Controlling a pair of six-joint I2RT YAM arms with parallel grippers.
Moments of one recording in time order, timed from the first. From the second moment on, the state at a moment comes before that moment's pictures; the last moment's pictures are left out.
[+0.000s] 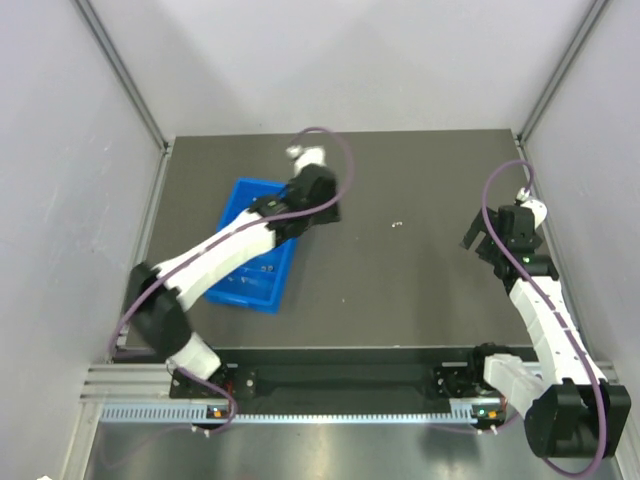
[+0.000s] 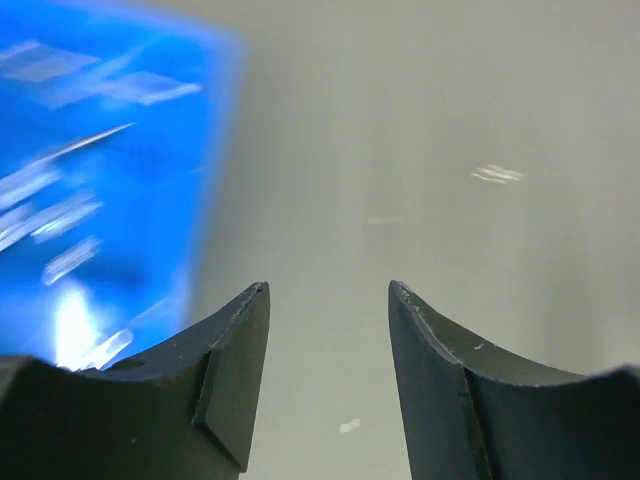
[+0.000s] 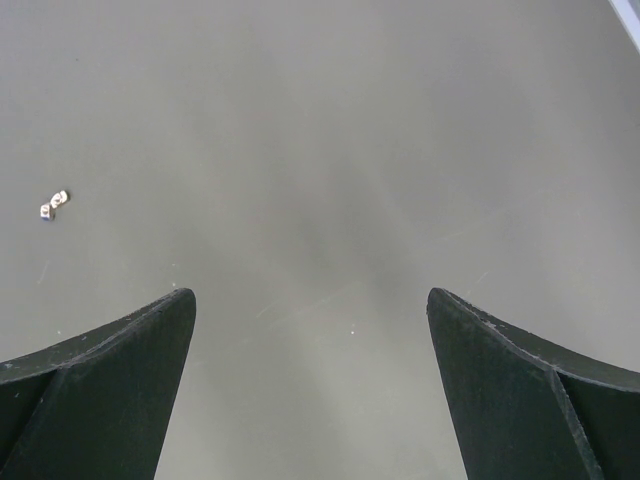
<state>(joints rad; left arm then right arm) -0.73 1.49 1.33 -0.56 -0.44 -0.67 -0.02 0.95 0.74 -0.52 0.25 0.44</state>
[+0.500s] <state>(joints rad) -0.85 2.26 1.91 -0.37 -0.08 -0.22 -0.02 0.95 0.74 -0.52 0.24 0.44</state>
